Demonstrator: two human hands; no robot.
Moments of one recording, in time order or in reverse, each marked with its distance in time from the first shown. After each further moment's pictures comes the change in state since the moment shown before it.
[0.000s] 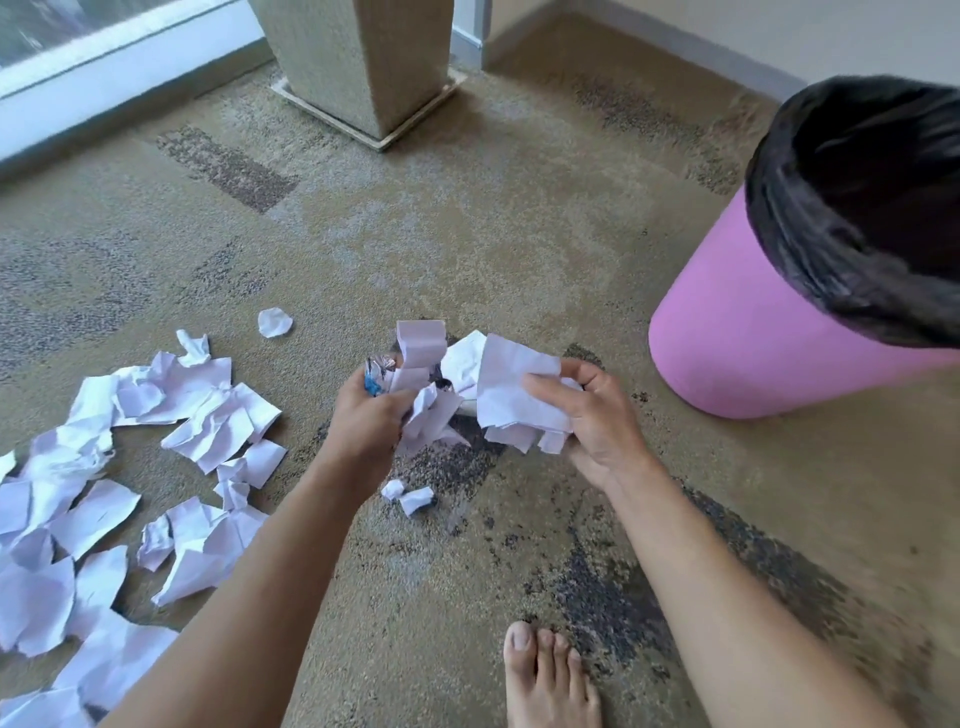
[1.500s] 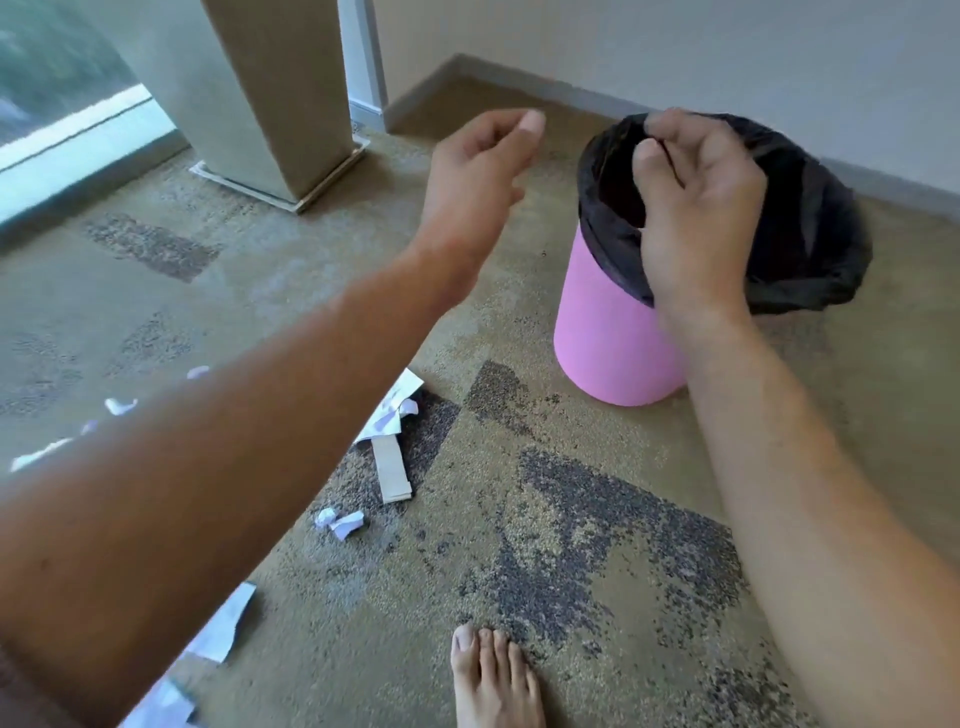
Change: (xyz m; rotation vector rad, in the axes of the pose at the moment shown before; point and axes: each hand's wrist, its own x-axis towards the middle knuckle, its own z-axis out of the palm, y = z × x) left_hand -0.014 0.164 0.212 0.136 -0.212 0.544; right_hand -0.043 -0.180 -0.053 -0.310 0.392 -0.945
